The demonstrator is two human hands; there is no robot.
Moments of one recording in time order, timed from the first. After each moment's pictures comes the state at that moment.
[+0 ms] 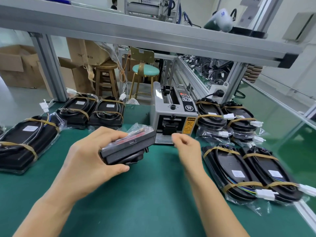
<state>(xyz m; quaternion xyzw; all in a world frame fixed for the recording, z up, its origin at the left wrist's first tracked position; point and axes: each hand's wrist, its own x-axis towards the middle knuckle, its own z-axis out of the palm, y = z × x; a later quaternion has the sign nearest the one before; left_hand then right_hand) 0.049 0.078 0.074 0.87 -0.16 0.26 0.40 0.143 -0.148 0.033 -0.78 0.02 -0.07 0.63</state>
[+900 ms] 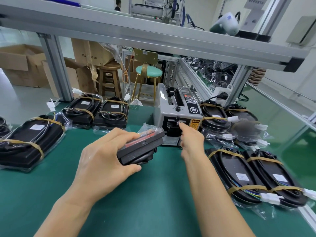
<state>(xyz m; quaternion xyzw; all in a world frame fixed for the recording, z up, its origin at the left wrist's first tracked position) 0.045 0.058 0.076 0.89 -0.09 0.28 0.34 0.171 -0.123 0.065 -0.61 0.22 -0.04 0.76</state>
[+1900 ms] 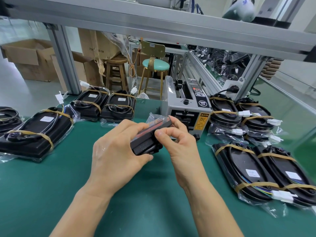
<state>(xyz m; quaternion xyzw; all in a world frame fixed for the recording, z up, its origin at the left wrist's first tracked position) 0.047 0.041 0.076 0.90 -0.02 0.30 0.31 0.092 -0.098 0.072 -0.69 -0.10 0.01 0.72</state>
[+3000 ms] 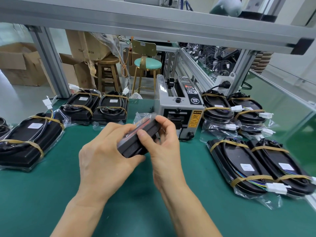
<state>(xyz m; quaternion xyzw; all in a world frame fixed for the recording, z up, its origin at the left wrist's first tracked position) 0.045 0.039 0.075 0.88 0.01 0.34 0.33 0.087 -0.071 0.058 -0.58 -0.07 -0.01 0.82</state>
